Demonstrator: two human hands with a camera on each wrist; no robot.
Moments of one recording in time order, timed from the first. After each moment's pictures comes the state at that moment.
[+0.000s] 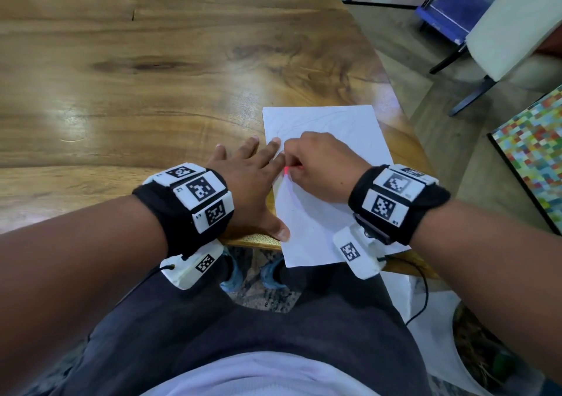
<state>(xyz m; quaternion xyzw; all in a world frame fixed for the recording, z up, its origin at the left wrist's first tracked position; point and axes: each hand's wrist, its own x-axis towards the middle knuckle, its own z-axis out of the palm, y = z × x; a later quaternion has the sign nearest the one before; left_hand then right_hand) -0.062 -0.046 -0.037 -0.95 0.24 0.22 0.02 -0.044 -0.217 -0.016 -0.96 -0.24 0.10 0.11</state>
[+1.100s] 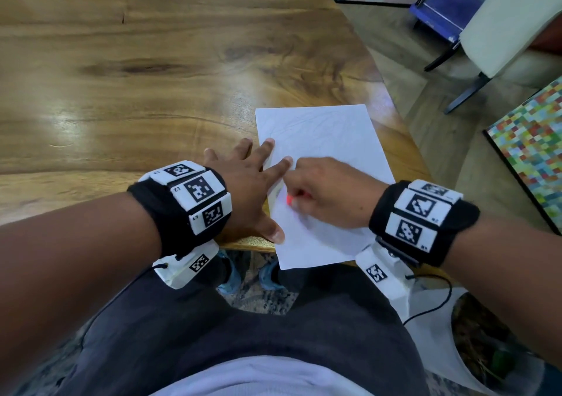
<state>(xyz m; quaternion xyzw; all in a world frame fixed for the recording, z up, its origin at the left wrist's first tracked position) -0.059 -0.052 -0.040 -0.94 0.24 0.22 0.05 -0.073 -0.240 -0.010 -0.93 -0.32 0.15 0.09</state>
